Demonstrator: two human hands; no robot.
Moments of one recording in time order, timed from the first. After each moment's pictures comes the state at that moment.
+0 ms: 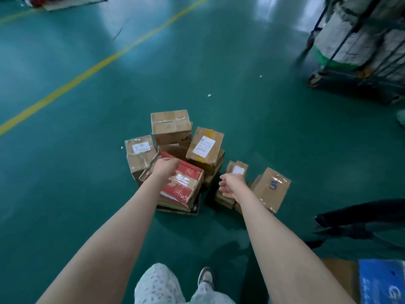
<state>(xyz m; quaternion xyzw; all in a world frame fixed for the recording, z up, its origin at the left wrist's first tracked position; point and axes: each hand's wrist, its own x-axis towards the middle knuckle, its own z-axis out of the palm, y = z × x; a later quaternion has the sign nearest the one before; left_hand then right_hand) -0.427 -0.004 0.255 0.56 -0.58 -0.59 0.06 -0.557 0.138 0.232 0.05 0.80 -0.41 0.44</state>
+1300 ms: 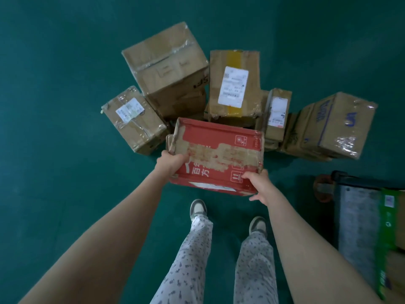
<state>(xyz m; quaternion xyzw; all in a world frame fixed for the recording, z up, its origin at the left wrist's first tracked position) -0.440 -0.204 0.002 0.59 -0.58 -0.50 -0.25 -0.525 0.017 0.003 0.30 0.72 -0.40 0.48</state>
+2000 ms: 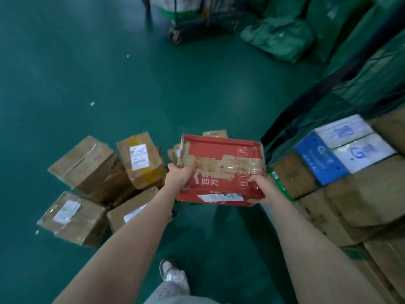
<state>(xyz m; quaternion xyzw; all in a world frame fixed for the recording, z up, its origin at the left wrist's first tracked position) -0.512 0.019 0.211 0.34 -0.73 -0.56 -0.22 -0.505 0.259 0.202 0.41 0.71 -0.53 0.20</state>
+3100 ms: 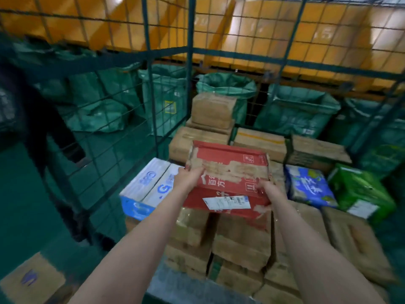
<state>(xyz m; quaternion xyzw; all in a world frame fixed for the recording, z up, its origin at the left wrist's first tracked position) -0.482 0.597 0.359 -0.13 -0.77 -0.53 -0.32 -0.298 0.745 0.345 0.60 0.55 -0.55 -0.21</state>
